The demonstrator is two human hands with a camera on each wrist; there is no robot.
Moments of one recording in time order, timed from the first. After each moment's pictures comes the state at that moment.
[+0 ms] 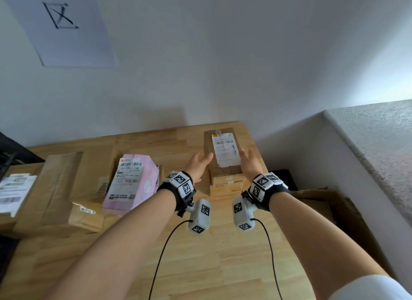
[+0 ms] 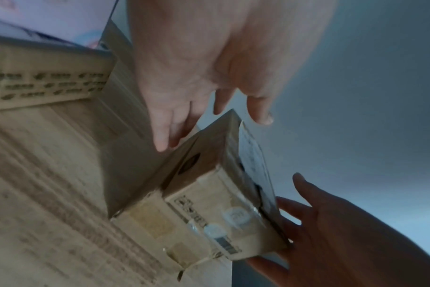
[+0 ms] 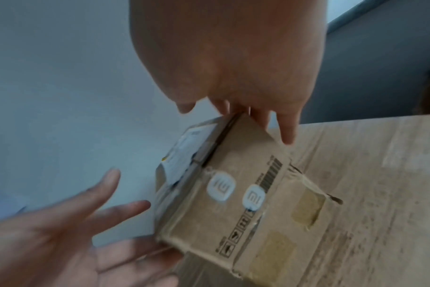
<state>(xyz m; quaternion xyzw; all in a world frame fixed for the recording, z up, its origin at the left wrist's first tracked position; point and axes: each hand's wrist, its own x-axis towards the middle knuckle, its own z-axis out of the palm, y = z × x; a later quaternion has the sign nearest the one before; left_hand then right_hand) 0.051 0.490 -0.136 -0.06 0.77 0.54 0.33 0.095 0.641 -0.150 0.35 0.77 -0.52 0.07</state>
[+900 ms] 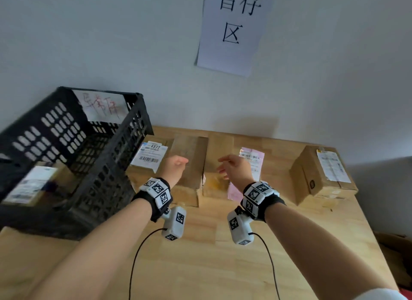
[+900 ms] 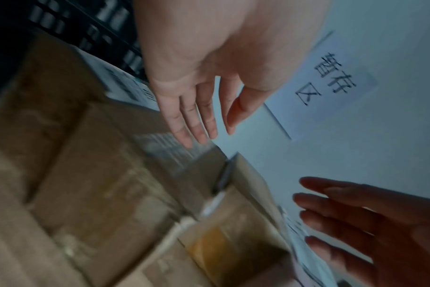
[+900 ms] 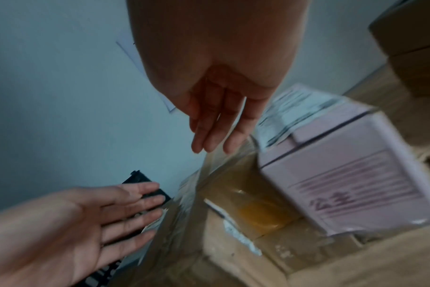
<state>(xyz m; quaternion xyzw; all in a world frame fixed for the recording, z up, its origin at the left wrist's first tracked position) 0.058 0.087 -0.110 -0.09 0.86 0.49 0.10 0.074 0.276 -0.104 0.09 0.84 -0.53 0.05</state>
